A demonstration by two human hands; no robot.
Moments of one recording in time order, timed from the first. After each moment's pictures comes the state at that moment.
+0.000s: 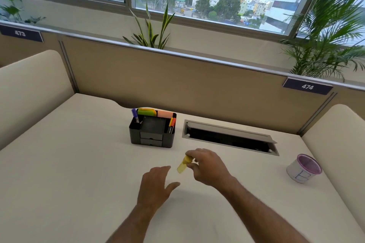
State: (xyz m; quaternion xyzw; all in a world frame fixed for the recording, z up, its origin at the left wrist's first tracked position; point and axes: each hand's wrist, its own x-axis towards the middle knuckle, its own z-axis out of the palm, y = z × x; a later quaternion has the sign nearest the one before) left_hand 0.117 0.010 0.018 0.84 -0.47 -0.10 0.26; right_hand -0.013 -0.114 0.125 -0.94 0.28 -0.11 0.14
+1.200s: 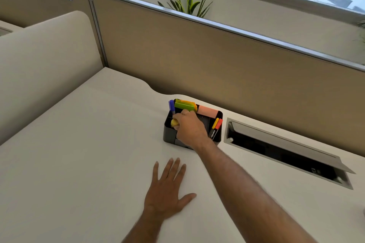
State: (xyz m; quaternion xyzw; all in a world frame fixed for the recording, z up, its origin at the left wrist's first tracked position) left_hand 0.228 0.011 -0.056 0.84 -0.53 -0.09 0.09; right_hand 0.263 -0.163 0.073 -0.96 0.23 -0.03 0.13
